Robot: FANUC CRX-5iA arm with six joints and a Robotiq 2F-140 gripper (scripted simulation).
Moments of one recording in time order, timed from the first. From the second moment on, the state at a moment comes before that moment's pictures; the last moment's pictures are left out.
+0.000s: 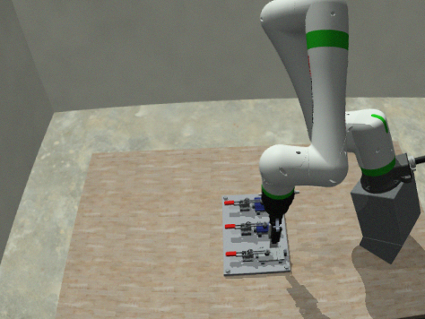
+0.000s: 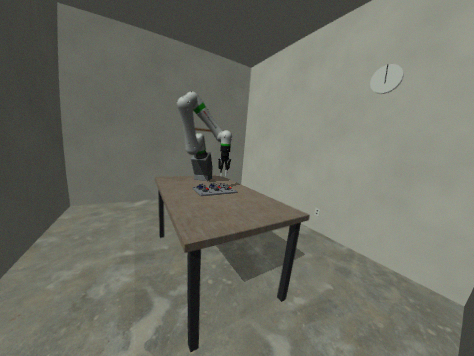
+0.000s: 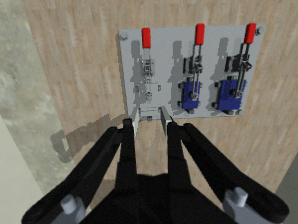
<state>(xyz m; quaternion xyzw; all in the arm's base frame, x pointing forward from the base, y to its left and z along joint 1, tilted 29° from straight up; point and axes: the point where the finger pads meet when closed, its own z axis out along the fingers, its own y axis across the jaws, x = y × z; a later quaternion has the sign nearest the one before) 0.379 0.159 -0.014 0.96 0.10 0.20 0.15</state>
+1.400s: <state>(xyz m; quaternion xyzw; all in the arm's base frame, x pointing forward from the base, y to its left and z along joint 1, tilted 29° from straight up) 0.505 0.195 0.036 0.96 0.10 0.20 0.15</state>
